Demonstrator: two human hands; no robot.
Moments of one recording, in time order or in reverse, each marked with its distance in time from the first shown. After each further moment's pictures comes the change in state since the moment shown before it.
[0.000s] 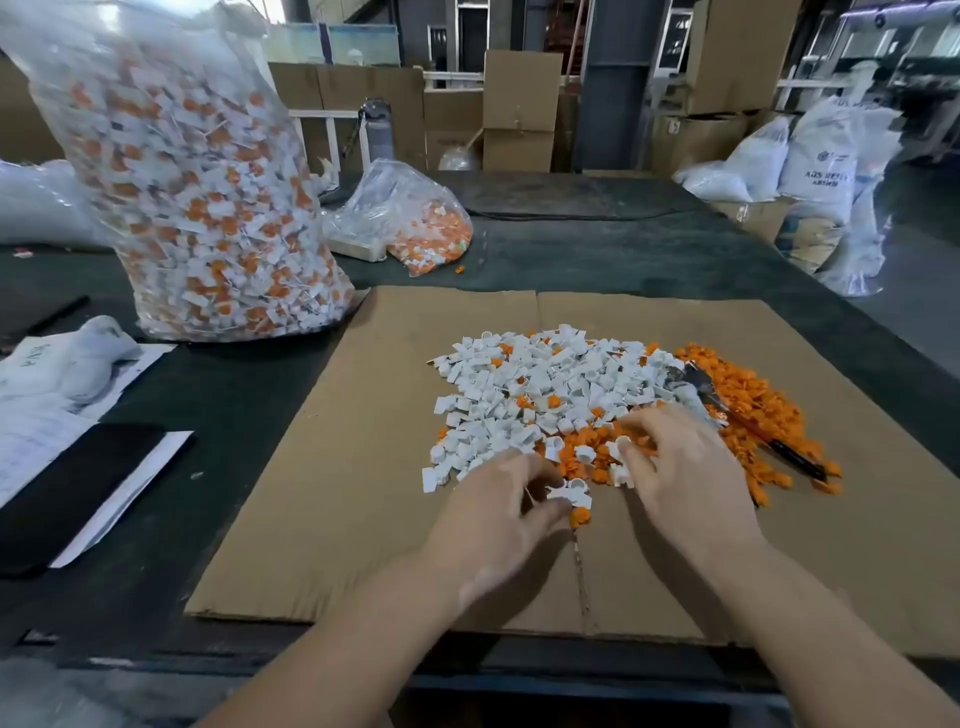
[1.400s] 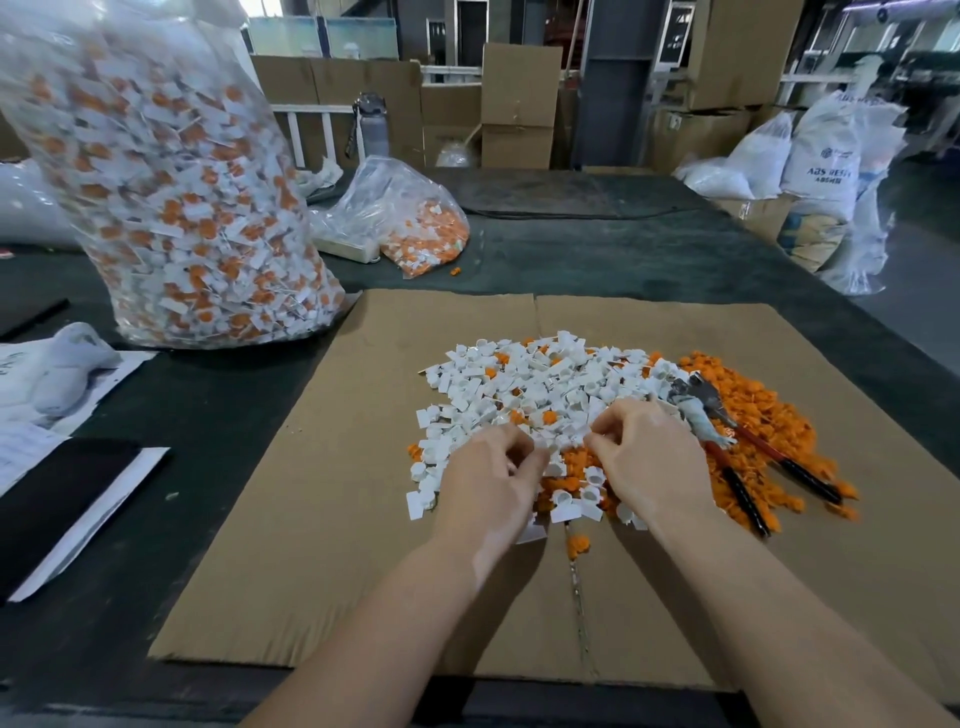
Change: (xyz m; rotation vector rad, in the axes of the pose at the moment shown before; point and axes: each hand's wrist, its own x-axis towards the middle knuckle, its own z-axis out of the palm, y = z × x) left_hand 0.043 0.001 0.000 -0.152 0.278 -0.186; right_hand 0.047 -0.003 0.028 -0.004 -0.089 0.263
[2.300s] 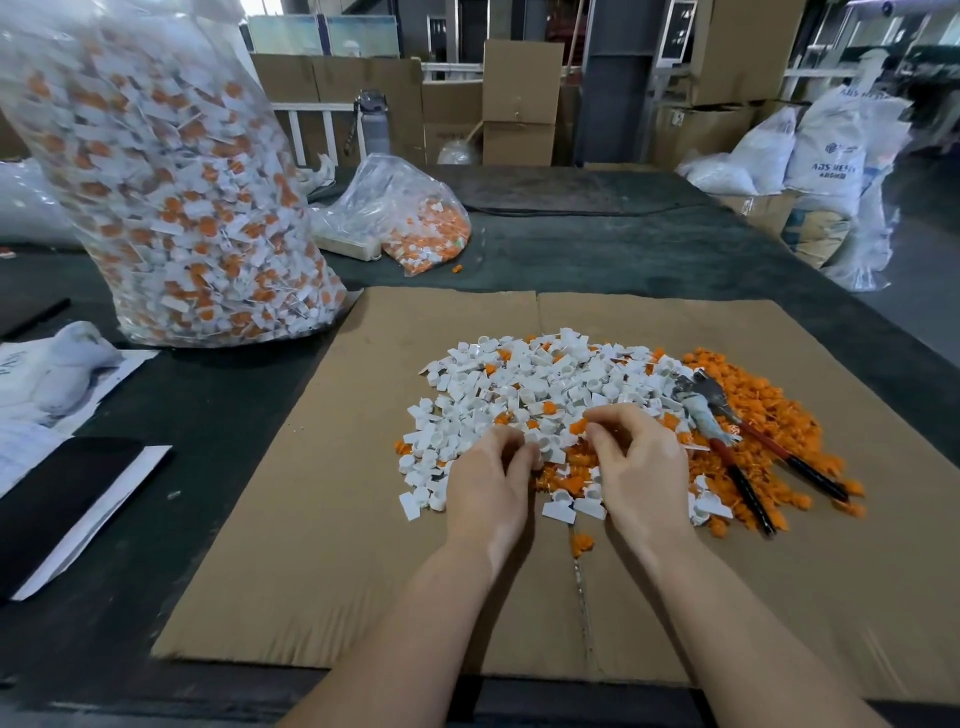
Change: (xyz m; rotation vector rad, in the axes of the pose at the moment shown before) left_hand 0.008 -0.021 0.020 -0.081 0.077 -0.047; right_hand -0.015 0.002 0.024 0.503 0.176 -0.014
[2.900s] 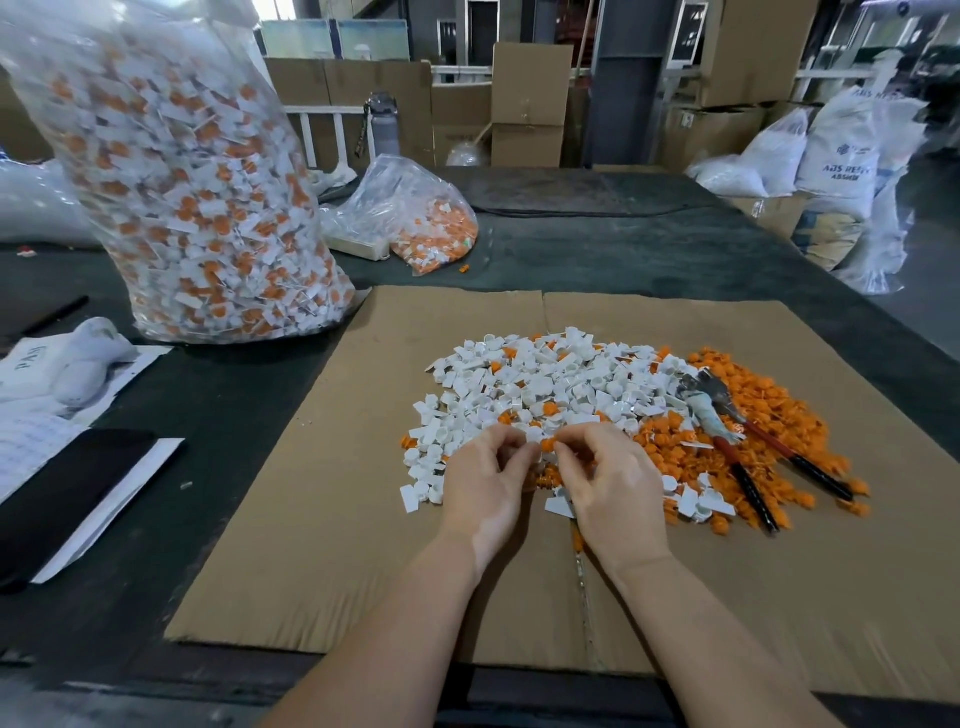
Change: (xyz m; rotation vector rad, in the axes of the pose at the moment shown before) left_hand -0.004 0.000 -0.007 -0.201 -0.018 -0.039; right_hand -0.023 -0.002 0.010 -0.106 0.010 -0.375
